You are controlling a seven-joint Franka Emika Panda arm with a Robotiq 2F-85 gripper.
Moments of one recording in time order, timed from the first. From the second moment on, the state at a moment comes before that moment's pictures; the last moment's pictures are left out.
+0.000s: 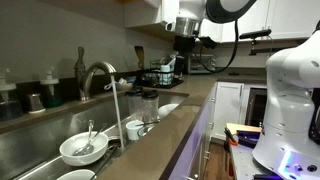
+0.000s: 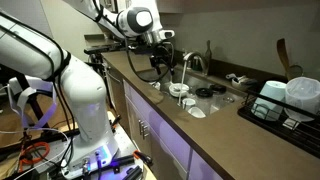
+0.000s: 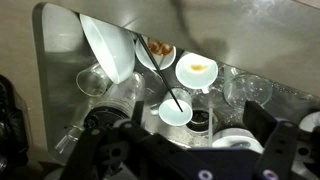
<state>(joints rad) 0.03 -0.73 0.09 -2.79 -0.17 2.28 0.00</state>
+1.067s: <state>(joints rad) -0.01 -0.72 0.07 -2.76 -0.19 2.35 0.00</state>
